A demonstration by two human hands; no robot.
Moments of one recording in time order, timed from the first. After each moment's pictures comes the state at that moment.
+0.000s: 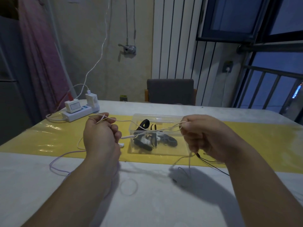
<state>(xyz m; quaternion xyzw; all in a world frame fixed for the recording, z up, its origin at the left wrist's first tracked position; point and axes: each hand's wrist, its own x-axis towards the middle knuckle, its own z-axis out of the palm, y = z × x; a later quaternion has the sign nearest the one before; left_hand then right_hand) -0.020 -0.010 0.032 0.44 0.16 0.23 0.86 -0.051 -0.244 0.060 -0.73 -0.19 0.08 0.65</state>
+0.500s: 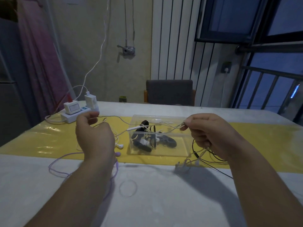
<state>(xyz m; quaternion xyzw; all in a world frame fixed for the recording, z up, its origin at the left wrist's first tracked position) -0.035 -0.013 0.037 0.59 0.21 0.37 0.68 -0.050 -0.252 0.062 -0.77 -0.12 0.01 0.63</state>
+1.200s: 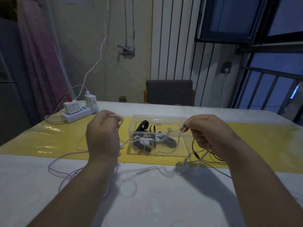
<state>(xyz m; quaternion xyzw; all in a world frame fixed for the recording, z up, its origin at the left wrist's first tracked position) -0.041 -0.014 0.036 0.67 0.04 0.33 0.66 -0.046 -0.251 0.059 -0.79 -0.10 -0.01 0.61</state>
